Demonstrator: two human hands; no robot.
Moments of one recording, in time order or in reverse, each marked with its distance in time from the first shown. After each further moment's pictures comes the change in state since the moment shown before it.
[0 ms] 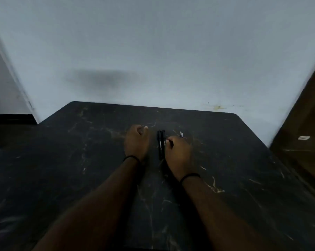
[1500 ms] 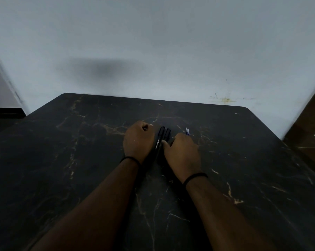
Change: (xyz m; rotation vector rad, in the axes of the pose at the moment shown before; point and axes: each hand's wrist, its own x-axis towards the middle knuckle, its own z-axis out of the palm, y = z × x) left_hand 0.013 -0.010 0.016 0.150 -0.008 0.076; right_hand 0.014 -0.007 0.009 -0.185 -0.169 0.171
